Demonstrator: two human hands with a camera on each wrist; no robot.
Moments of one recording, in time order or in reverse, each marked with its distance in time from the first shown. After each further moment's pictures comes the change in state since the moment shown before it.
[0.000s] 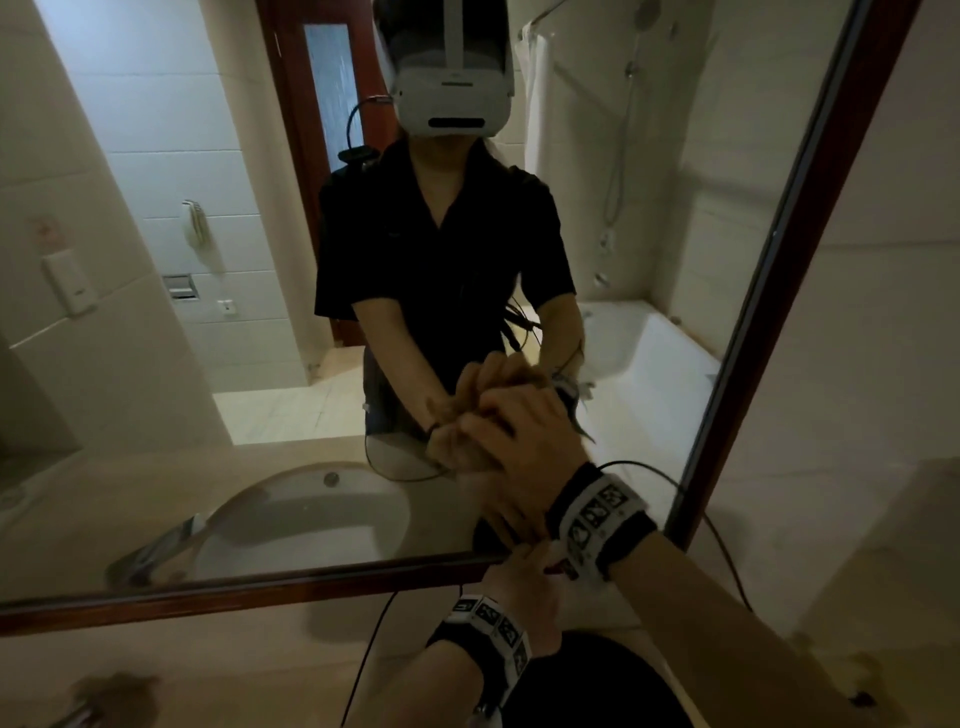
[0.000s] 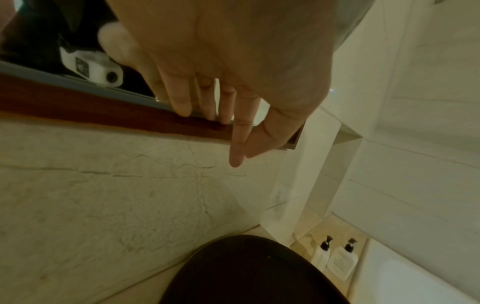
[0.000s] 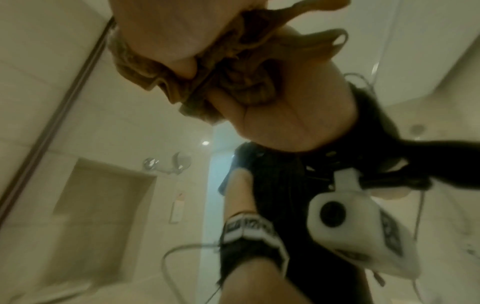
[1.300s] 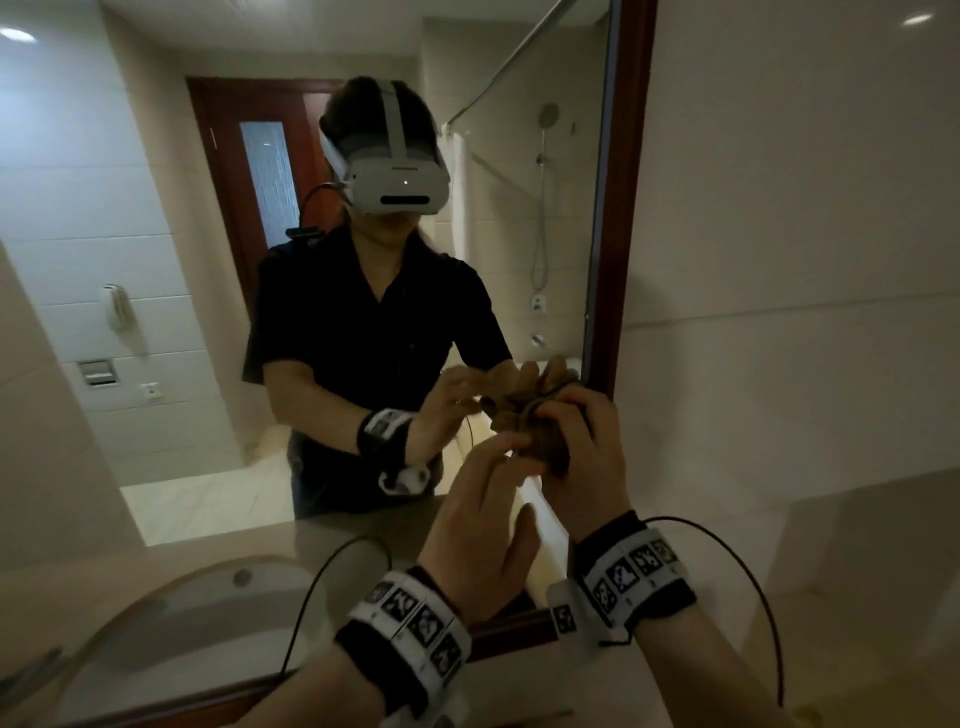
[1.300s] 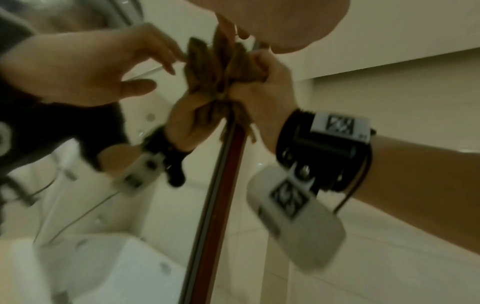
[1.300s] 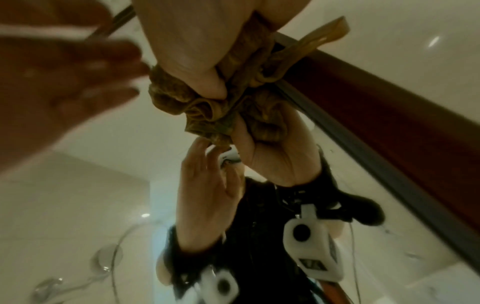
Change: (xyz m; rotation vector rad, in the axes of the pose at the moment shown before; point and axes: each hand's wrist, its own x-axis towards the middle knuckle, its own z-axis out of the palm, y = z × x) left_hand -0.014 0.082 -0.158 -0.357 1.124 0.579; right_hand -0.050 0.106 -0.111 0.047 0.297 0.533
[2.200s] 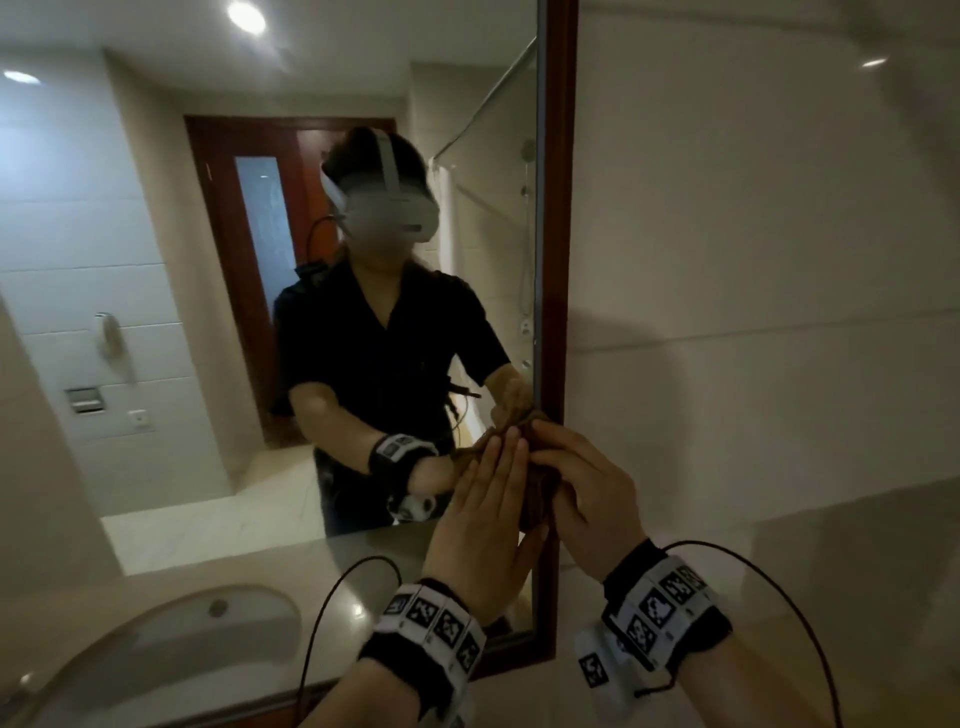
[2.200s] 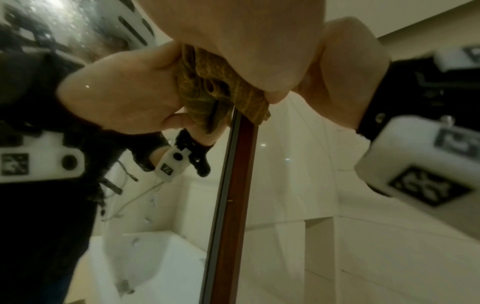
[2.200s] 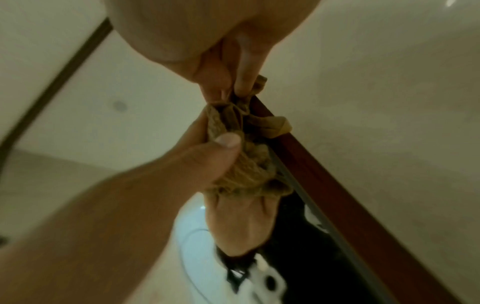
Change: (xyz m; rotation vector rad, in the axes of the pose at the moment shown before) left_hand 0.018 -0.007 0.064 0.605 -0.250 -0.147; right_hand -0.007 0.025 -0.056 0.263 -0.126 0.005
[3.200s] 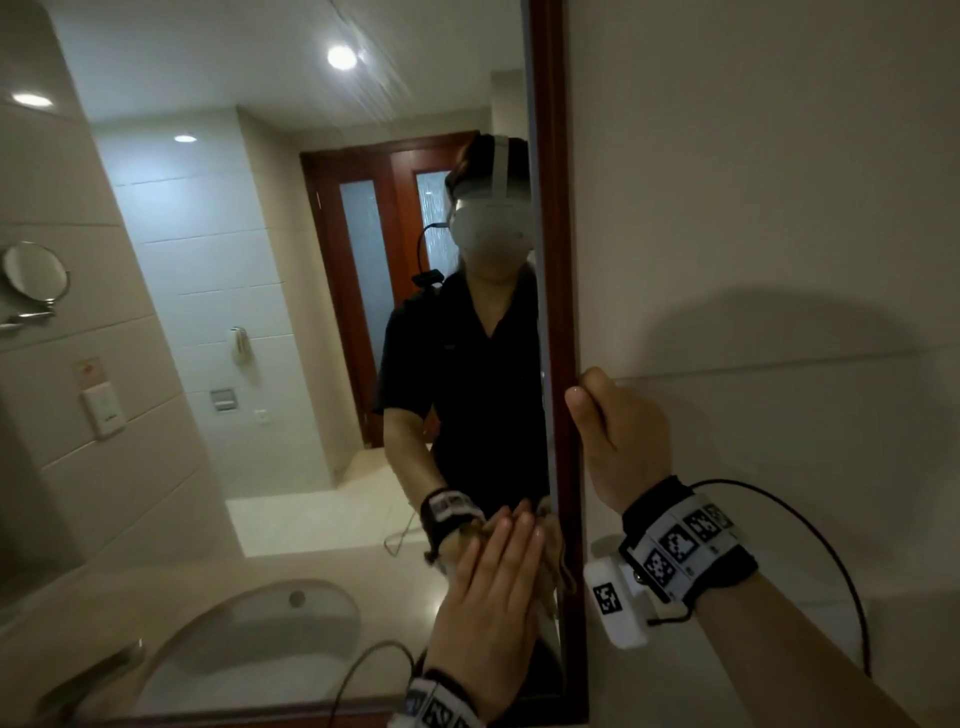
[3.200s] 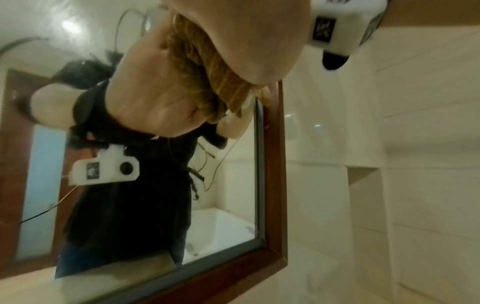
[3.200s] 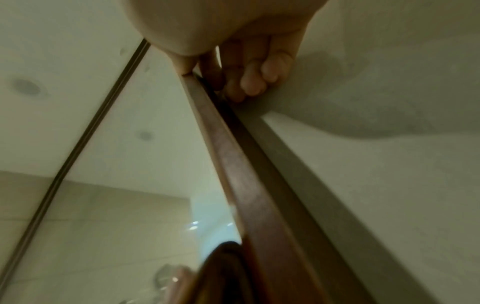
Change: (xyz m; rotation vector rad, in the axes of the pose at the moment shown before) left_hand -0.024 0.014 0.035 0.297 -0.074 -0.060; right_hand 0.095 0.043 -0.013 -0.106 0.033 -0.015
